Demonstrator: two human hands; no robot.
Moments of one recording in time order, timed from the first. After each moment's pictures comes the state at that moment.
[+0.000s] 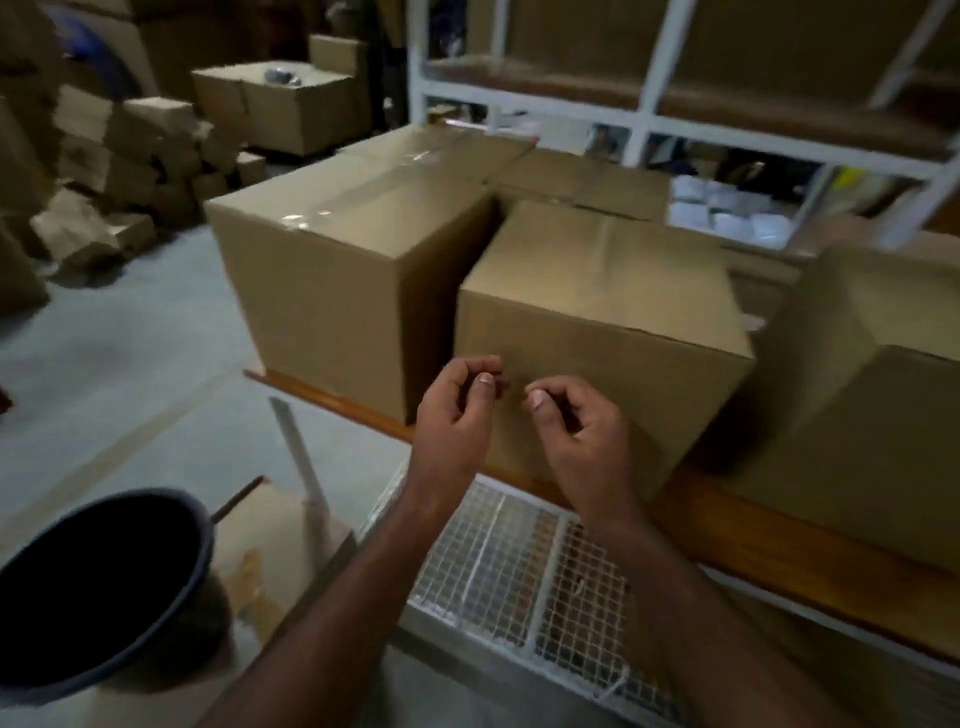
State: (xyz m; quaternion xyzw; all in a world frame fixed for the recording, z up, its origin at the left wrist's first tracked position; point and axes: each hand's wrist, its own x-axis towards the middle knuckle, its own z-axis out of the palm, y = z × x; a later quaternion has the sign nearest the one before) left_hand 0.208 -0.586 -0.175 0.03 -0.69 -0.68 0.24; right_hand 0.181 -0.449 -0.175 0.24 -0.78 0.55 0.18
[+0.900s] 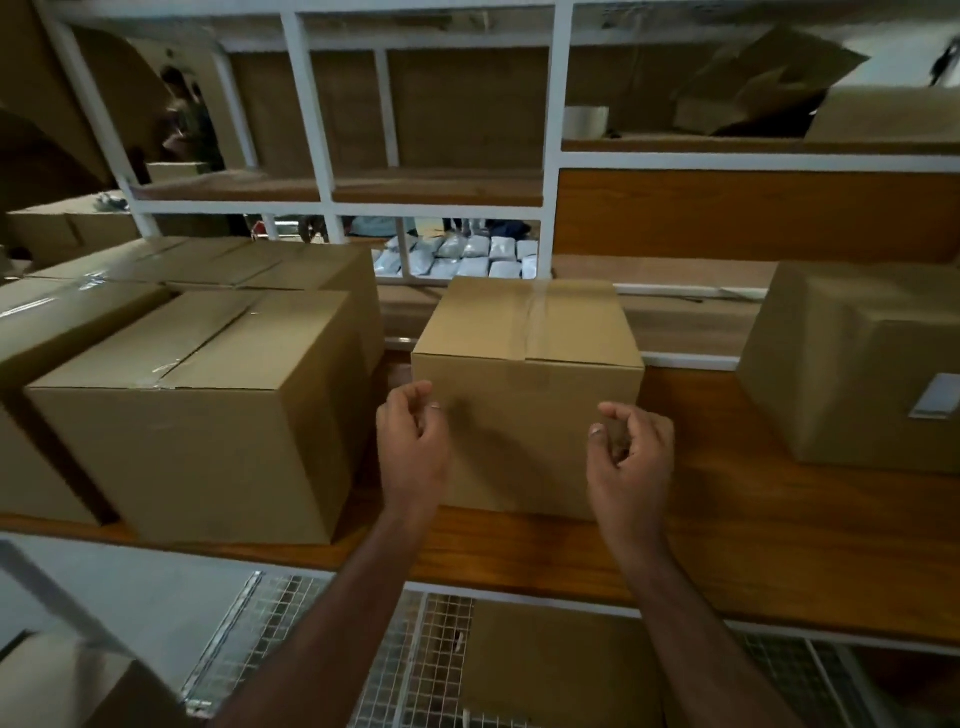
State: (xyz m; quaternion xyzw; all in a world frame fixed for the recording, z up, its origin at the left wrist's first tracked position) left_hand 0.169 -0.223 -0.136 0.06 -0.73 -0.63 0.24; right_hand 0.180 -0.032 -0.164 -0.04 -0.78 0.49 0.39
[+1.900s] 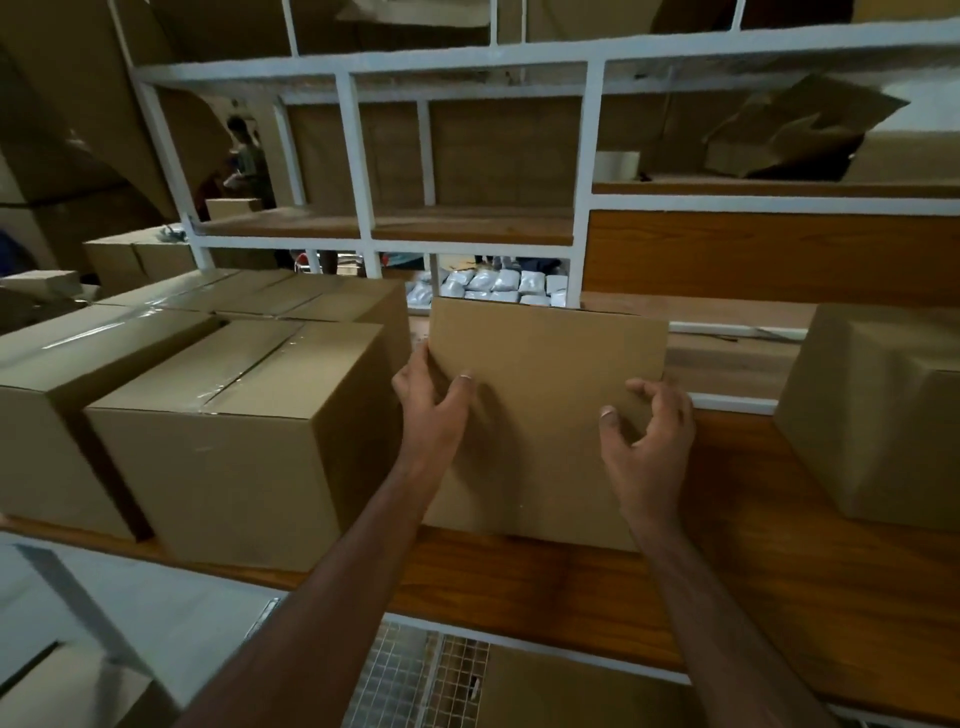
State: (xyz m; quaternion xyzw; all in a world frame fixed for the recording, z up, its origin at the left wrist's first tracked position) left_hand 0.120 -0.240 -0.093 0.00 -0.73 -0.66 0.20; right_hand 0.127 -0.033 -0.129 0.00 -0.78 0.45 0.44
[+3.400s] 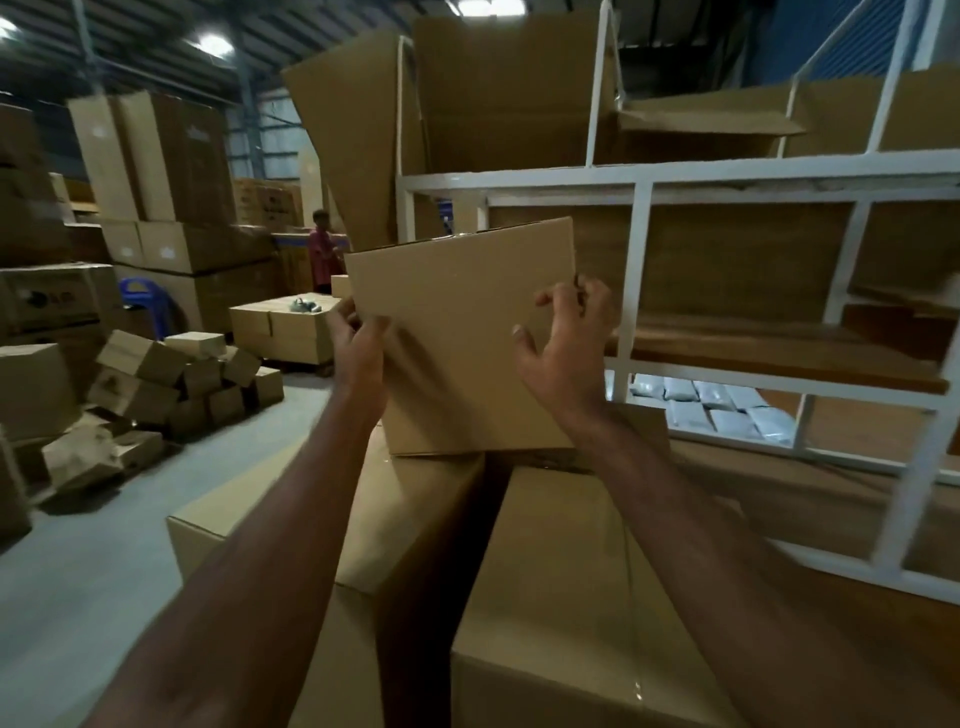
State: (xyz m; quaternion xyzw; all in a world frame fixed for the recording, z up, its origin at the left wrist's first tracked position) left_hand -0.088 -0.759 0.040 0.02 -0.54 -0.75 0.38; right_hand -0.098 -0.540 0.050 0.24 -0.75 0.38 0.48
